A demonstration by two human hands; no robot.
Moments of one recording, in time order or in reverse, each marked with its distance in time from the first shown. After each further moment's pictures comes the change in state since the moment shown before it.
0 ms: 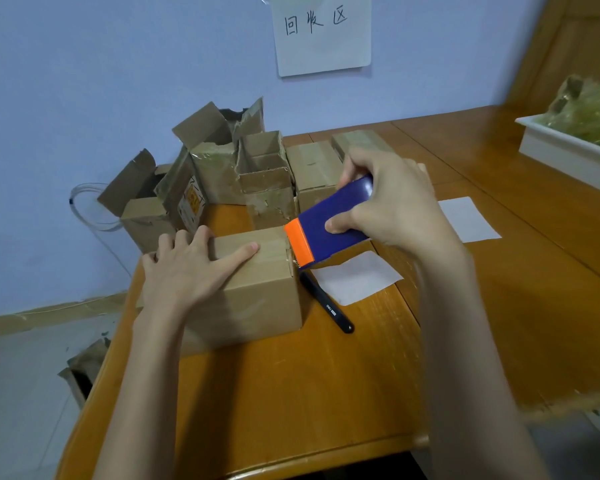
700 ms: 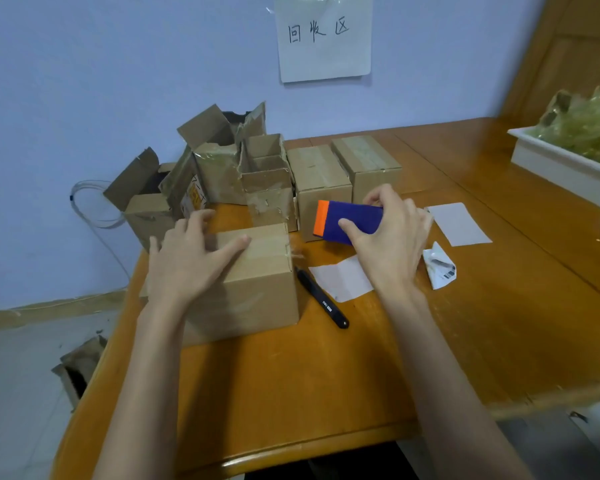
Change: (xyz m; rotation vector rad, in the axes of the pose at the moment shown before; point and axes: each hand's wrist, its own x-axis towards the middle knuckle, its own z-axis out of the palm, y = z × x) left_hand -0.007 0.000 -0.002 -0.325 0.167 0.058; right_hand -0.012 0.057 0.070 -0.058 0.472 0.070
